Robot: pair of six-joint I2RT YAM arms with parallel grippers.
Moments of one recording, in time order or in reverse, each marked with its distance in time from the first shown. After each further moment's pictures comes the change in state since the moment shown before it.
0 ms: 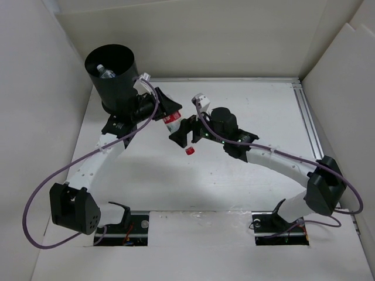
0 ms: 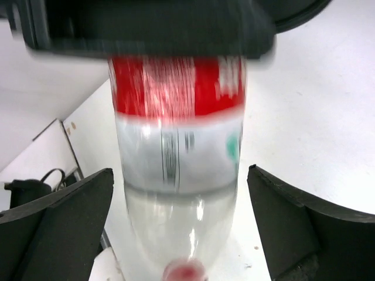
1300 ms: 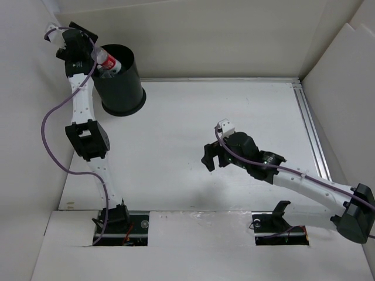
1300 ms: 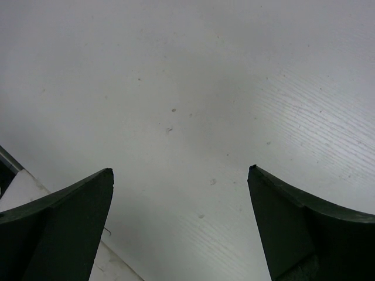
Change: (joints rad) left arm 0.524 0.966 1.375 -0.256 -0.754 -0.037; right arm 0.024 -0.373 -0.321 -0.393 0.294 -0.043
